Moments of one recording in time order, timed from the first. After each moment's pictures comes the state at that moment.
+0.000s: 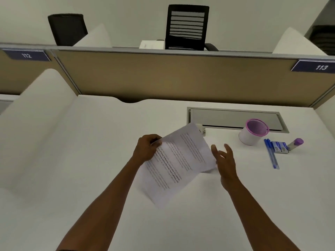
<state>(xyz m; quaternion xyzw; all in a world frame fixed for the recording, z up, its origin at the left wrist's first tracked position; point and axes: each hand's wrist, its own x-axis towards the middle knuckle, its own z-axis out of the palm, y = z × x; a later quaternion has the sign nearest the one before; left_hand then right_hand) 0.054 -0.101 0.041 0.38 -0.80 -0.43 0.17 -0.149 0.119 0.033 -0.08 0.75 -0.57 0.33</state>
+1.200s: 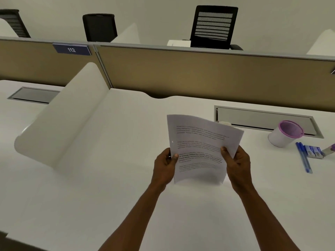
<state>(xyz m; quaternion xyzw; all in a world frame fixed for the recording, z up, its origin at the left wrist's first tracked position) 0.148 -0.017 0.036 0.40 -0.60 -0.61 0.32 -0.042 0.103 0.080 -0.31 0.65 -0.65 0.26</state>
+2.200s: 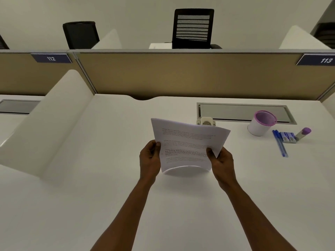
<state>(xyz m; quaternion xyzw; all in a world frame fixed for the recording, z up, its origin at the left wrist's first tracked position) 0.132 -0.006 0.064 0.40 -0.60 -0.56 0.40 -0.042 0.135 0.071 -0.28 0.67 -0.64 0.26</state>
